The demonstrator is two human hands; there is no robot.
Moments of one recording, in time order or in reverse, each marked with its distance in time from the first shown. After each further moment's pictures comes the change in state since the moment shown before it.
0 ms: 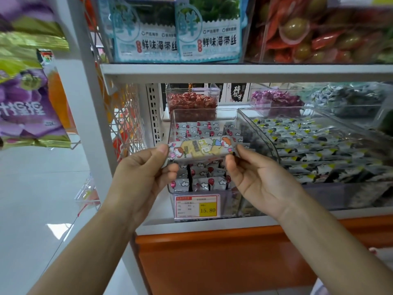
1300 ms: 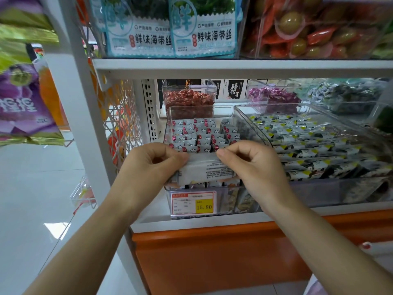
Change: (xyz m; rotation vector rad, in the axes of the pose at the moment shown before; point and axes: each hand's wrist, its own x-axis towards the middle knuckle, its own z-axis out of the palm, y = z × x) left_hand 0.000 0.003 0.005 0.563 -0.120 0.192; right_hand -0.006 0.004 -0.007 -1.191 -0.042 -0.640
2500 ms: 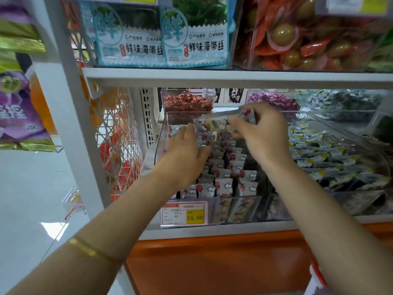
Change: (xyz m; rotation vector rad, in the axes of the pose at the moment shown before) left_hand 0.061 0.000 0.053 0.795 -0.108 0.185; right_hand 0.070 -0.002 -0.026 -0.190 0.277 -0.011
